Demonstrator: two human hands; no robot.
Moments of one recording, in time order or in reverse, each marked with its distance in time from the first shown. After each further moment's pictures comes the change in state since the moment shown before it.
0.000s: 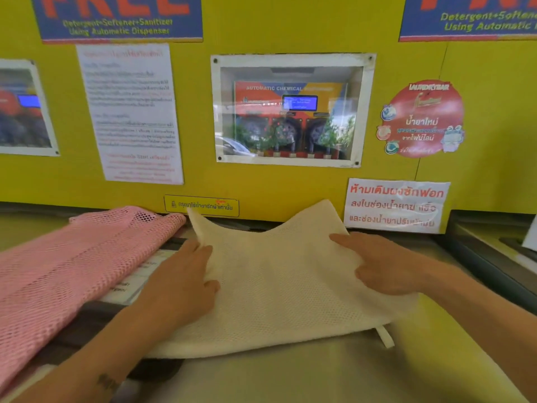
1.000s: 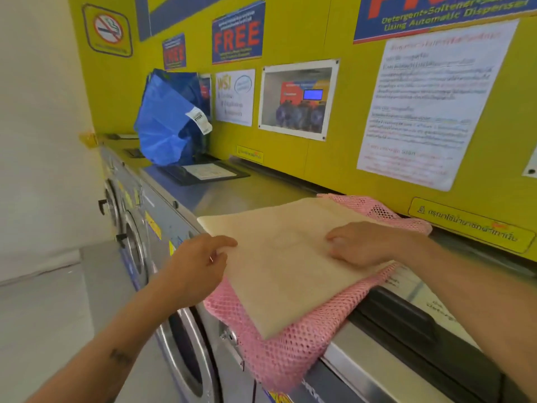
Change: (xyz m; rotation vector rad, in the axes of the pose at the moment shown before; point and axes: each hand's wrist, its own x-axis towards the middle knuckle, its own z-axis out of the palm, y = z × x) left_hand -0.175 -0.308 -0.071 -0.162 0.359 -0.519; right_hand 0.176 -0.397 0.110 -0.372 -0.154 -0.703
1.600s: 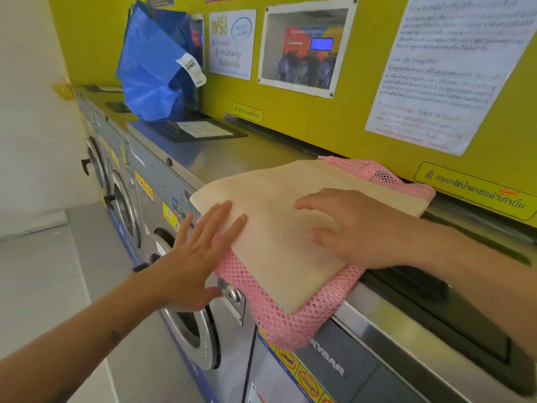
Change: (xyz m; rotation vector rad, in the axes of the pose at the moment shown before) left_hand -0.027 -0.054 0.035 0.436 -0.257 0.403; right_hand -0.075 -0.082 -0.003 0.197 0.150 -0.223
